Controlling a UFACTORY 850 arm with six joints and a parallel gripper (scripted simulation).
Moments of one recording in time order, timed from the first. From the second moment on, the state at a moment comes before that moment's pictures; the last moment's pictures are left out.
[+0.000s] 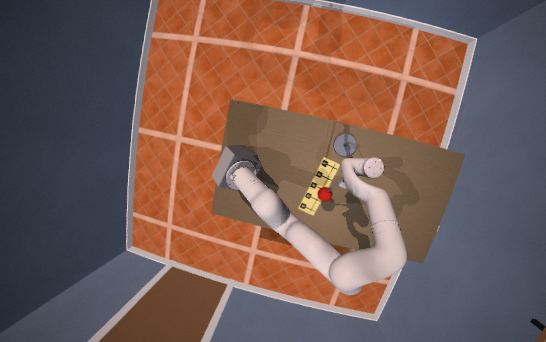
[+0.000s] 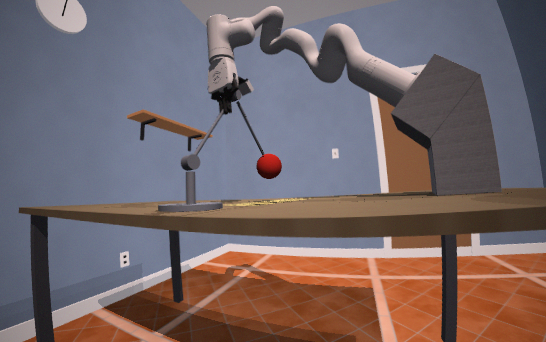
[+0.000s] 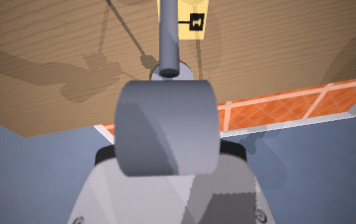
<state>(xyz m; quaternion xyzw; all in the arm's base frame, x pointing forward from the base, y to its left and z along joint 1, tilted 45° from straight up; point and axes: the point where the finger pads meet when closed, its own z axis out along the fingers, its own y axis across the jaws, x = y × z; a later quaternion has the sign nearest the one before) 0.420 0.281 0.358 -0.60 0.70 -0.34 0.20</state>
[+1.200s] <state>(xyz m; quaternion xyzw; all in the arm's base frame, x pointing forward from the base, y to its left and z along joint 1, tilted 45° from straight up) 0.405 0.303 0.375 -0.60 0.70 -0.34 0.20</state>
